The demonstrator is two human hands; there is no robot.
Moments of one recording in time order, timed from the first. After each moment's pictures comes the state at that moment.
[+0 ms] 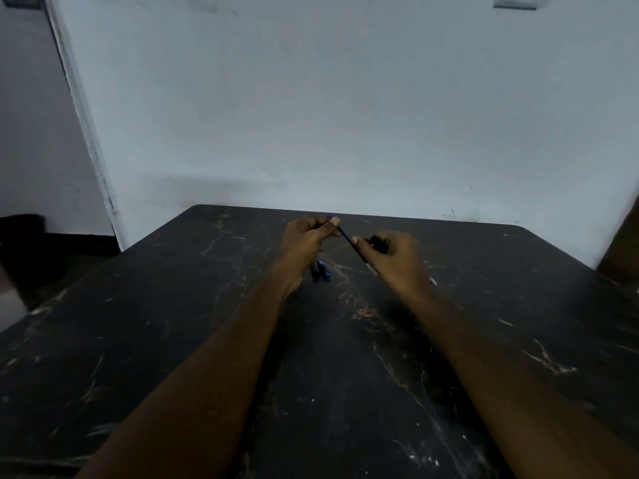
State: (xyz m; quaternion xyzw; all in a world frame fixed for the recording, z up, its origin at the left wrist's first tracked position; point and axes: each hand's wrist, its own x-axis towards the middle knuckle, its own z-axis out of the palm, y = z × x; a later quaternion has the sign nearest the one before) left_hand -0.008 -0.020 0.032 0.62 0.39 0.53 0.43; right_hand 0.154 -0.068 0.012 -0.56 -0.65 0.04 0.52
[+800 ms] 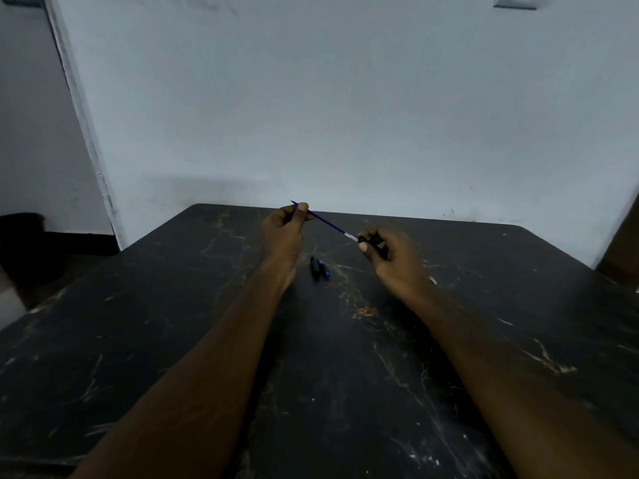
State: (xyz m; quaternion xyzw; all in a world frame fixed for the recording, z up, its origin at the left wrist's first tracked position) left_hand -0.018 -0.010 0.035 0.49 0.41 0.64 0.44; right_hand 0.162 -0.060 0.003 -0.55 -0.68 0.02 0.49
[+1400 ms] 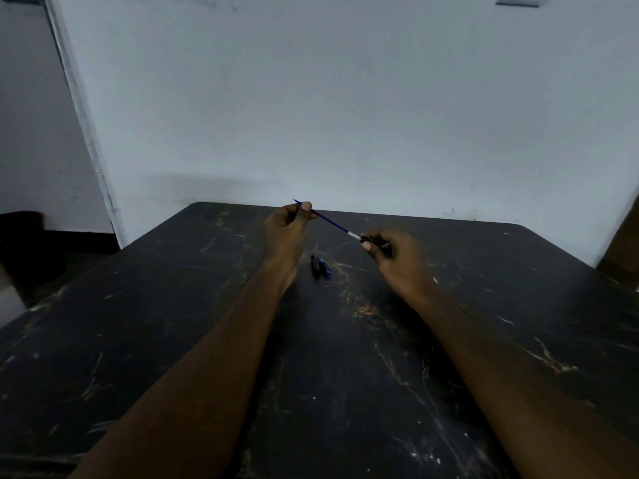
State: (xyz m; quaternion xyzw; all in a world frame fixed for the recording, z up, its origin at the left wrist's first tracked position) left_hand -0.015 -0.011 0.033 0.50 0.39 0.64 0.43; right_hand 0.166 -0.056 0.001 -0.58 -0.65 0.01 0.49
